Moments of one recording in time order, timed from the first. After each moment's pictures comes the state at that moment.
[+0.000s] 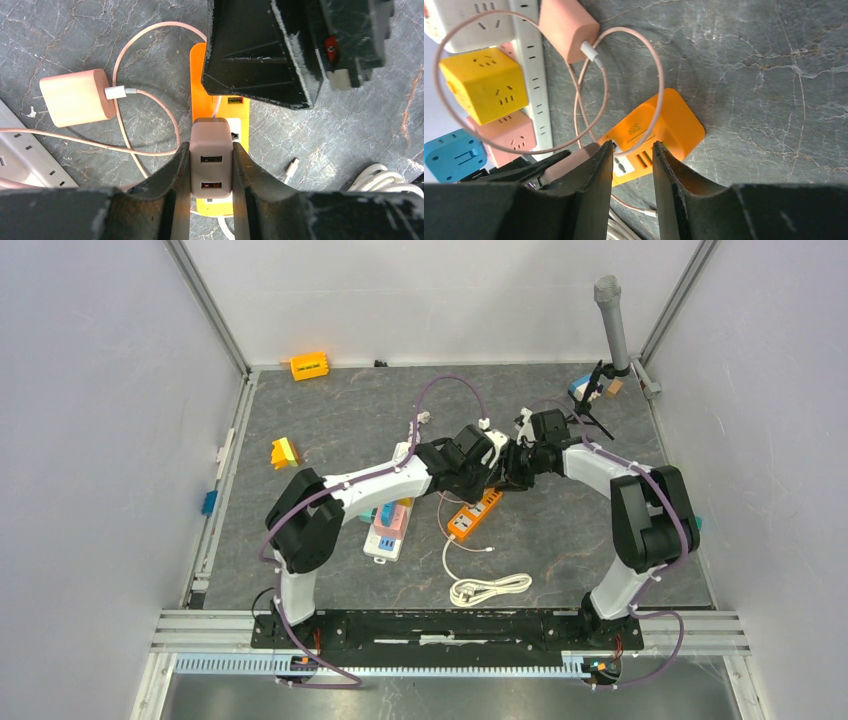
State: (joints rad) left arm -0.91 1.93 1.48 -0.47 -0.02 -0.20; right arm 0.24 1.70 1.02 -0.34 -0.52 0.48
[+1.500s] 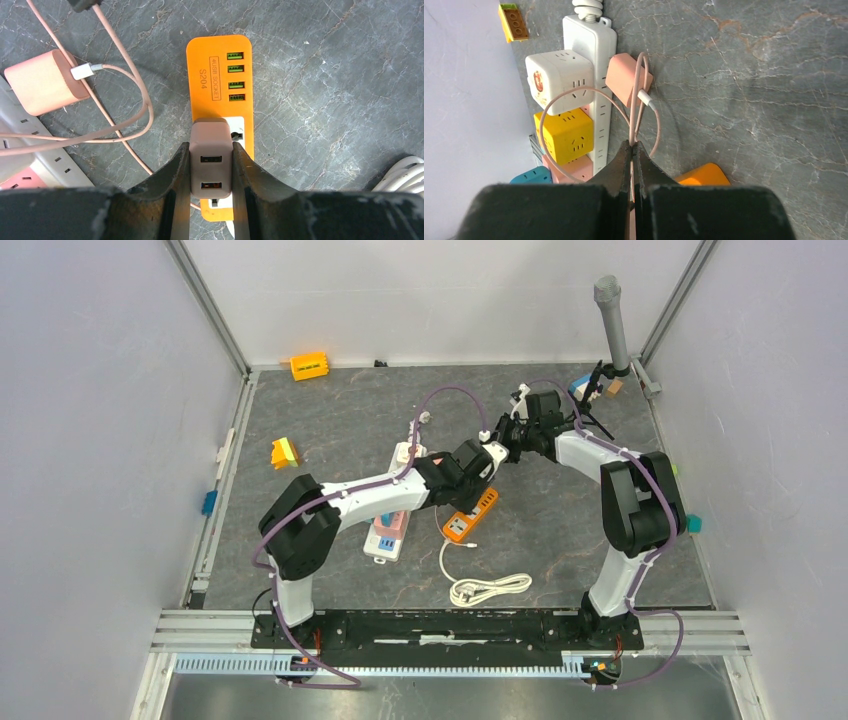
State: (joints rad) left arm -0.95 1.88 1.36 -0.41 -0.09 -0.16; right arm 0.25 1.83 1.16 -0.13 -0.59 0.68
